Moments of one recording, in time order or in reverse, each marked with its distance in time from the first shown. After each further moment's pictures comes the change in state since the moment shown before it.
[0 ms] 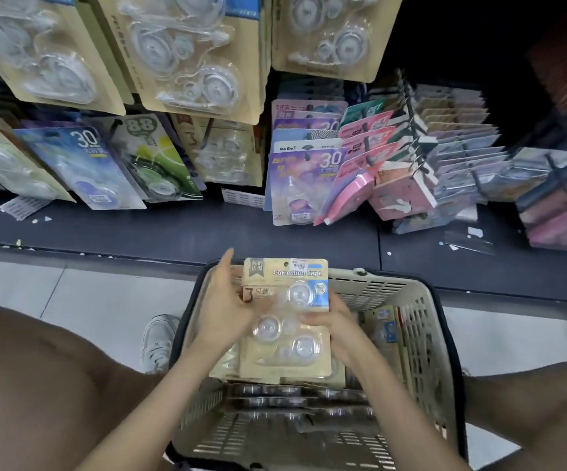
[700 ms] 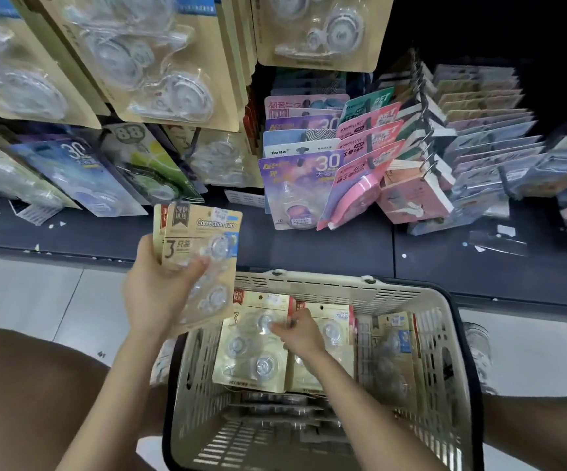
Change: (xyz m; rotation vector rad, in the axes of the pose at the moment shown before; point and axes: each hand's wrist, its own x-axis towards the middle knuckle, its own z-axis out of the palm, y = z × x) left_hand 0.021 0.040 -0.063 0.203 0.448 -0.013; right_hand 0.060 0.052 0.030 -0.647 0.123 0.135
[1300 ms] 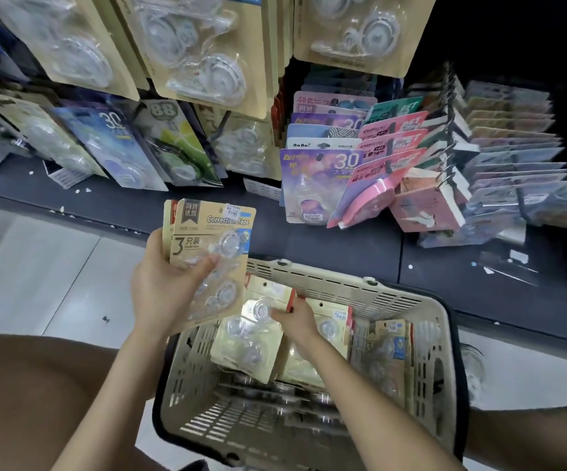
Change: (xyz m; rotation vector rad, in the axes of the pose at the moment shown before) left_hand -0.036 -0.006 -0.004 -0.060 0.061 -0.042; right_hand 0.013 -0.001 0.002 0.181 -0.092 -0.079
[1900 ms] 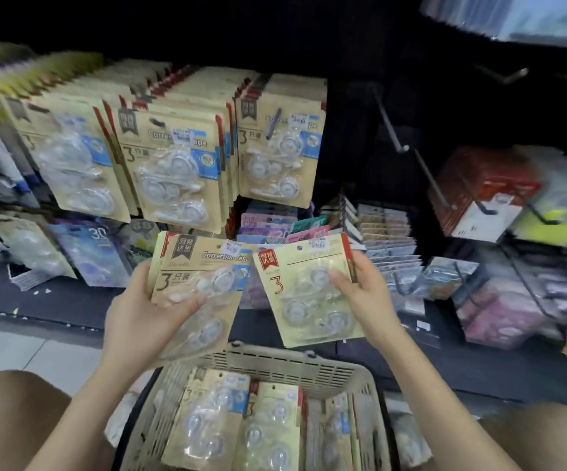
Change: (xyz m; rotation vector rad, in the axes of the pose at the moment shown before) left_hand -0.025 0.110 -0.048 -0.180 -0.025 0.286; right_hand -0.174 -0.196 -0.176 0.025 0.229 -0.832
